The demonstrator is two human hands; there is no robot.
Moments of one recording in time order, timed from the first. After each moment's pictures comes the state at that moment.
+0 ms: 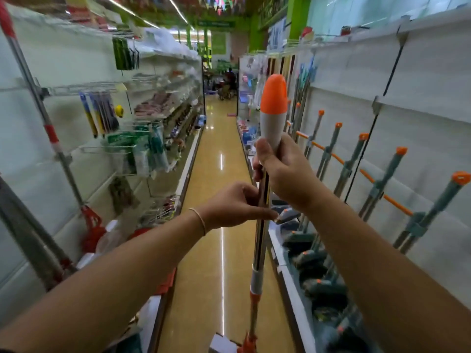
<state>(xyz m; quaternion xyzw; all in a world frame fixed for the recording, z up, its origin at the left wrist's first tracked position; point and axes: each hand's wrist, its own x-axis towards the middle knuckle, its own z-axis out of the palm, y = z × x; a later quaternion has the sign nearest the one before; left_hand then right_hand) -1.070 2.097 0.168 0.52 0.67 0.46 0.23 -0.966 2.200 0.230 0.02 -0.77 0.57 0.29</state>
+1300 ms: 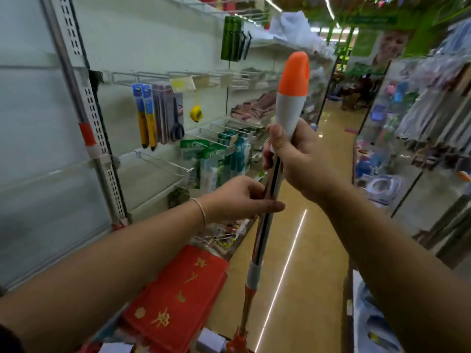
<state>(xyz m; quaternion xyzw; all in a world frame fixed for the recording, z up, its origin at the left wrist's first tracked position) -1.585 2.192 0.160 0.28 0.84 0.46 0.09 -1.552 2.333 0.233 0.26 -0.76 0.58 0.13</state>
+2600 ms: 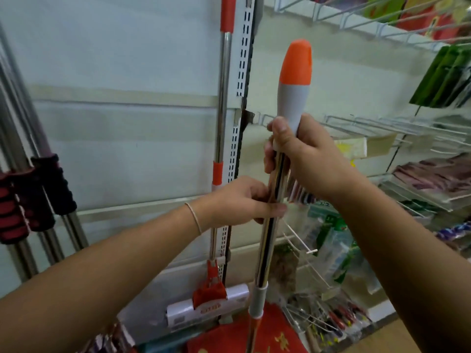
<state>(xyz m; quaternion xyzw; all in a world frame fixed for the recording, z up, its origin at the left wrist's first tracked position) -1.714 1.962 0.203 -0.01 0.86 0.51 -0.08 -1.790 2.089 0.275 0.53 -0.64 0.56 -0.05</state>
